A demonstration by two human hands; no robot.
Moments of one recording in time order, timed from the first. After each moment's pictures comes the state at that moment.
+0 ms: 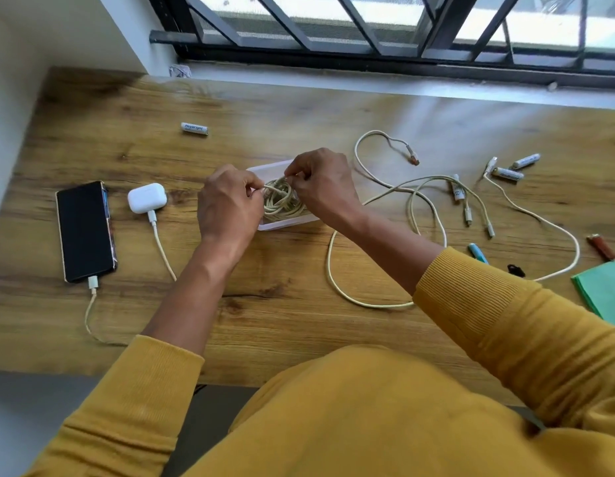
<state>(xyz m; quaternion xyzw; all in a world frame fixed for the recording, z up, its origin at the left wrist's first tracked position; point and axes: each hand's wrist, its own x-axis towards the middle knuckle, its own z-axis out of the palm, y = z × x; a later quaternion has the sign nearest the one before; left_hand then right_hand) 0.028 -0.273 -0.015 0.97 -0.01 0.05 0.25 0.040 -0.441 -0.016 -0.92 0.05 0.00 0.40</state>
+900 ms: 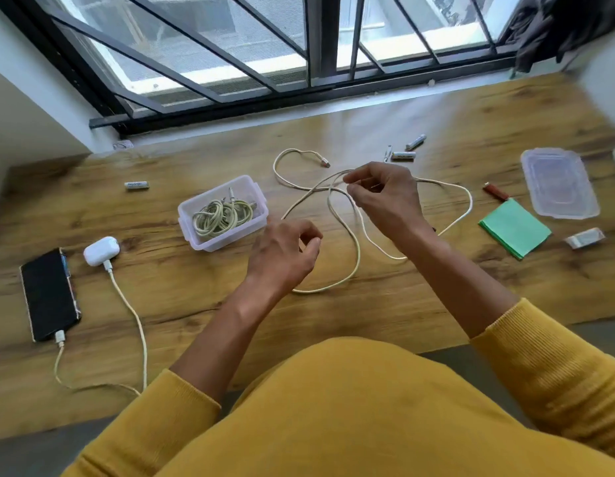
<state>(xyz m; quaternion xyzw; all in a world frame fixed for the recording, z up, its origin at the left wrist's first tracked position) -0.084 -0.406 0.012 0.92 -0.23 -0.10 0.31 -0.113 -0.610 0.027 -0.81 0.22 -0.14 0.53</state>
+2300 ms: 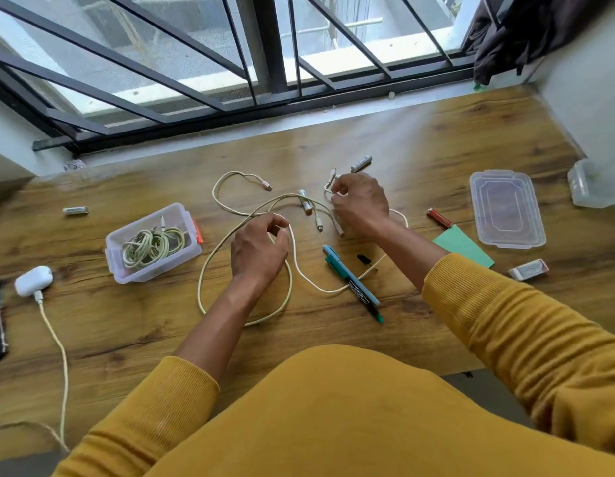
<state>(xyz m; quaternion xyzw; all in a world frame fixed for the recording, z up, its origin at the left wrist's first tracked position) -0.063 -0.528 -0.018 0.94 -0.08 -0.06 0.34 -0.063 -0.742 -0.026 -0.91 0.24 -0.01 0.34</state>
